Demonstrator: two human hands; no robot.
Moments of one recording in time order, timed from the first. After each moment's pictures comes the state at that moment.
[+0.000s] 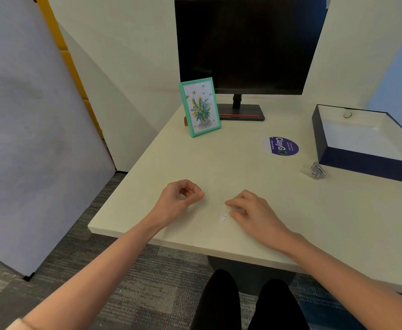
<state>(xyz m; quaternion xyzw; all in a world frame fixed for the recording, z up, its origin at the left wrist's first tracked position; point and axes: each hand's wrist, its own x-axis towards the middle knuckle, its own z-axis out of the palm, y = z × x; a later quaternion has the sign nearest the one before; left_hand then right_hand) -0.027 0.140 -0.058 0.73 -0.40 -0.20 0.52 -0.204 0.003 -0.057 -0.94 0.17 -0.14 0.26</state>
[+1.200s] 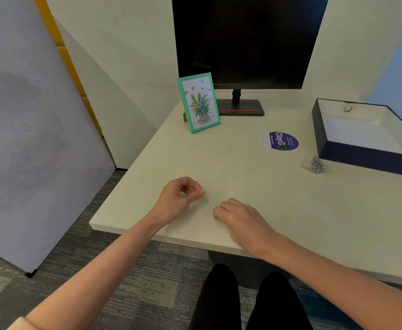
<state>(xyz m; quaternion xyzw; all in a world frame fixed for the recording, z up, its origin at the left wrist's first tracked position) -0.031 0.139 -0.063 0.73 -0.42 -0.18 0.51 -0.202 0.035 -0.067 -0.98 0.04 -0.18 0.03</state>
